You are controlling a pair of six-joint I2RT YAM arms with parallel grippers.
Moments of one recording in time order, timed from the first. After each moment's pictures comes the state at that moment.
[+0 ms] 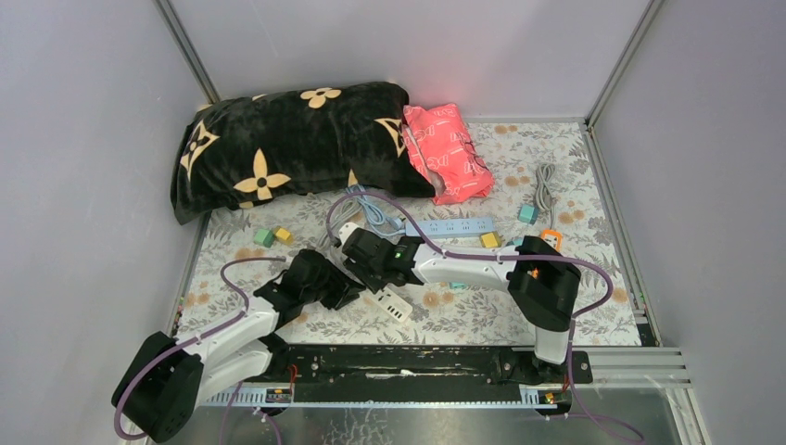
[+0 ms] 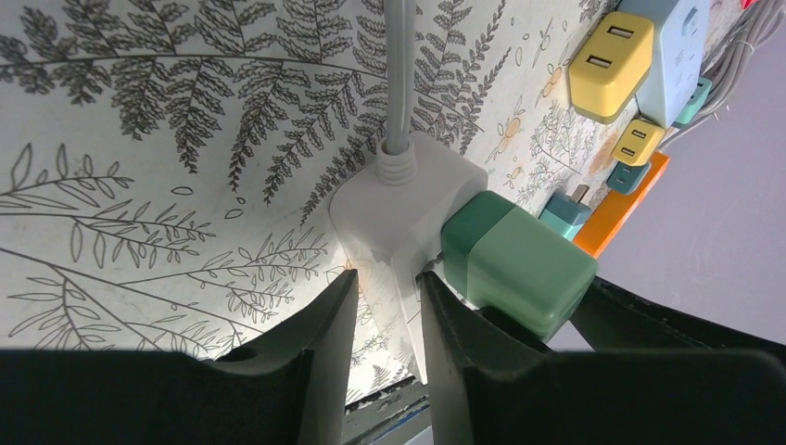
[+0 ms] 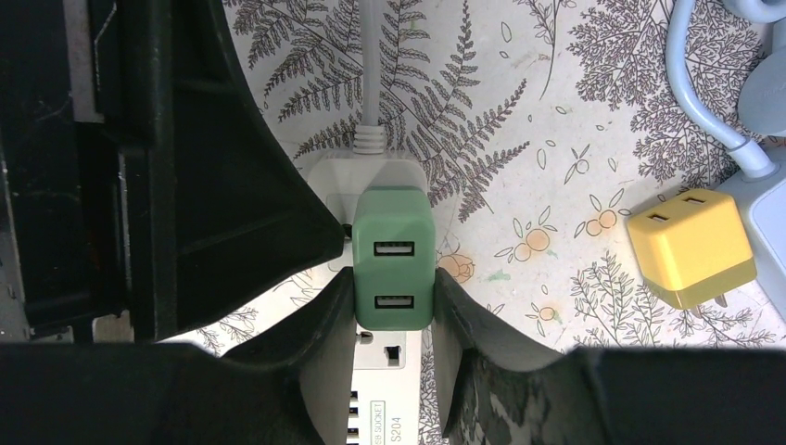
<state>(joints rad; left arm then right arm) -0.55 0.96 0.23 -0.08 0.17 -1.34 1.16 1.87 1.33 -0.46 0.17 0.19</state>
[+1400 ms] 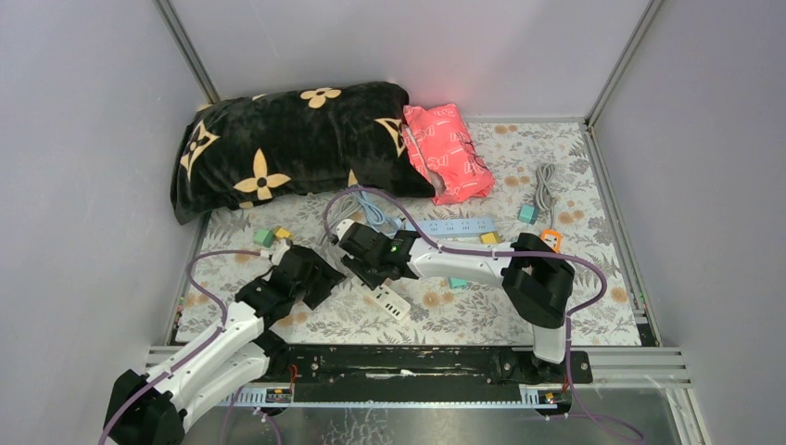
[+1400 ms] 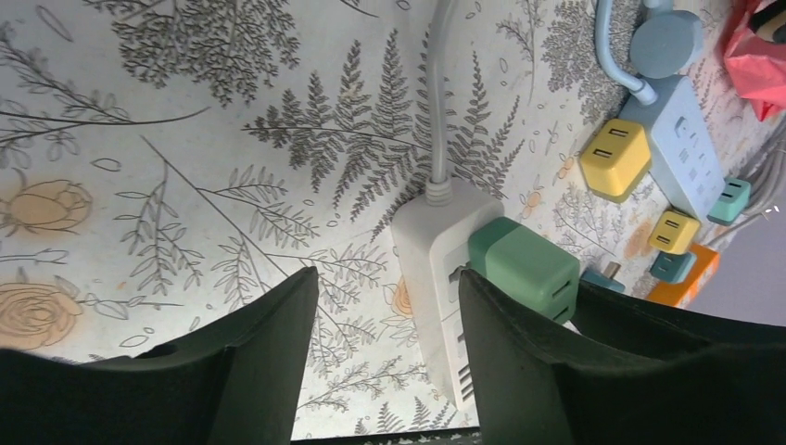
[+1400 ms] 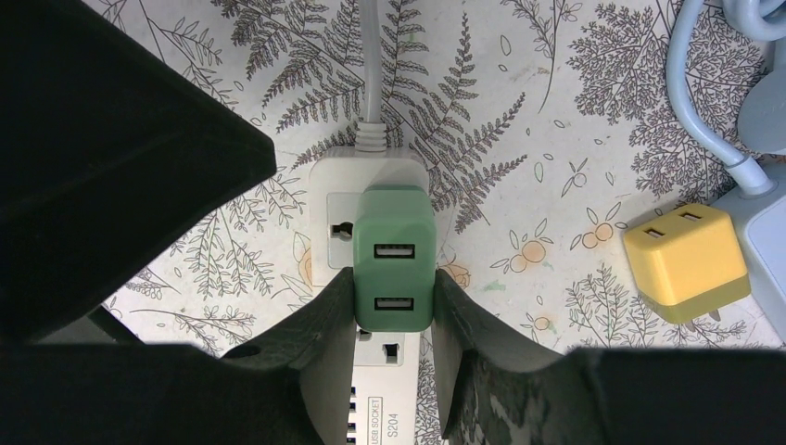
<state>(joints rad) -0.55 0.76 0.37 -0.50 -0.11 -1.26 1.14 1.90 1.39 -0.51 0.14 0.17</state>
